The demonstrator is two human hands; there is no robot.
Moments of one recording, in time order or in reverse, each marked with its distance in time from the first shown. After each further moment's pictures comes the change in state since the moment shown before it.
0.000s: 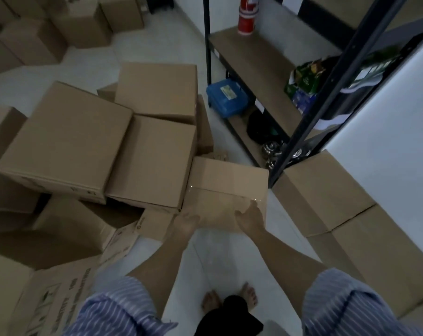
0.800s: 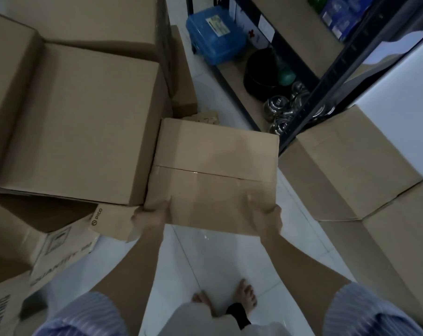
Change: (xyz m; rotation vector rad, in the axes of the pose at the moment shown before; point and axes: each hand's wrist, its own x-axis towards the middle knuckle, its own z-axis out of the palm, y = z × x) left_hand 0.217 -0.106 0.061 0.090 0.449 -0.077; right_hand 0.194 0.149 0.066 0.238 0.212 0.382
